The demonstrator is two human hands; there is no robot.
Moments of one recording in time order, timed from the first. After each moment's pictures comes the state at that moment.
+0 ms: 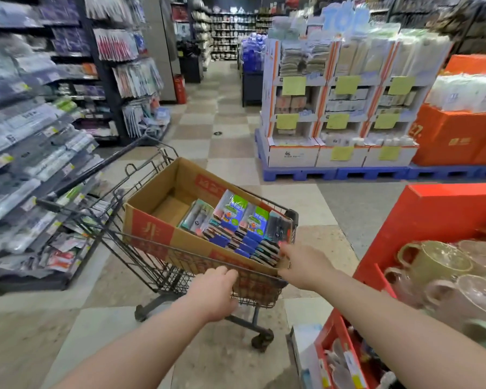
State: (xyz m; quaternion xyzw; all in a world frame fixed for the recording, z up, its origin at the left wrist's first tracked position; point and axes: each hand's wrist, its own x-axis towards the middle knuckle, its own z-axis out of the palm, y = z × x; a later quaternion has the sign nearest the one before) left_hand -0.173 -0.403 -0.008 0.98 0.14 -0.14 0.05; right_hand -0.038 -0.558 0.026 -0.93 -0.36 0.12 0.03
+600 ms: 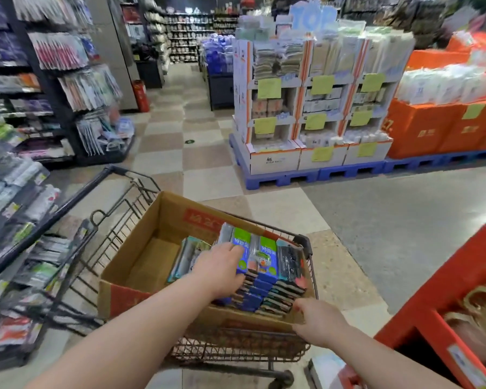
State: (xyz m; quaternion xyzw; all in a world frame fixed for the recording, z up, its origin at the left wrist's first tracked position) left_hand -0.009 -0.237 0.023 1.00 0.04 -0.07 0.05; right_hand 0.032 -0.457 -0.048 -0.94 -0.25 0.23 0.03
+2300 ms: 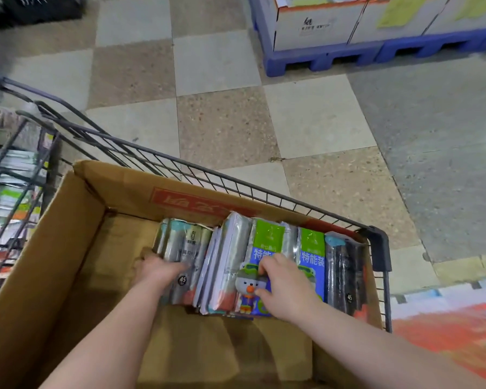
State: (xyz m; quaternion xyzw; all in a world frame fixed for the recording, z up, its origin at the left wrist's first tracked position) left_hand 0.146 -0.010 -0.255 0.71 0.59 -0.22 0.32; right_hand 0.236 -0.254 -0.187 -0.88 -0.29 0.33 0.15
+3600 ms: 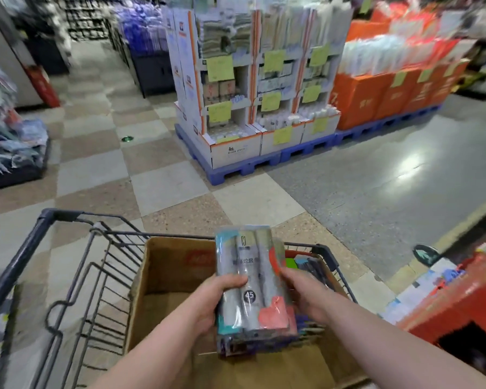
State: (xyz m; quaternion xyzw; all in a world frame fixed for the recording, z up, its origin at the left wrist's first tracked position) left_hand 0.096 -0.059 -0.027 0.53 0.21 -0.25 0.78; right_hand 0.138 -0.243 -0.043 -0.67 0.15 0.33 0.64
